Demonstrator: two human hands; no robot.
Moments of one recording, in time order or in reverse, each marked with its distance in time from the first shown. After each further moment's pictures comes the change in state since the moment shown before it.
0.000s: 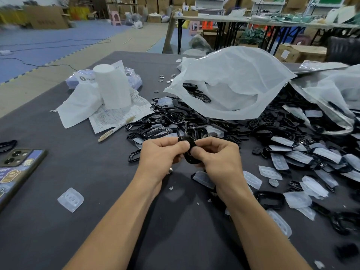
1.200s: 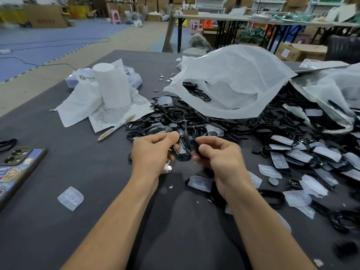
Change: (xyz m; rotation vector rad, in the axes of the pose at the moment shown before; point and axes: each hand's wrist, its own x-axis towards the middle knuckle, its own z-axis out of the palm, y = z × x) left_hand 0.004 -0.002 -0.007 0.045 0.151 0.025; right_hand -0.001 -0.009 -0.002 0.279 0.003 0.212
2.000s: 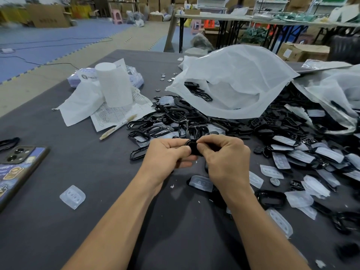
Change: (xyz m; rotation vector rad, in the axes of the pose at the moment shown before) left_hand -0.008 0.003 0.005 -0.021 -0.342 -0.077; right_hand -0.004 0.003 -0.004 -0.581 0.151 -0.514
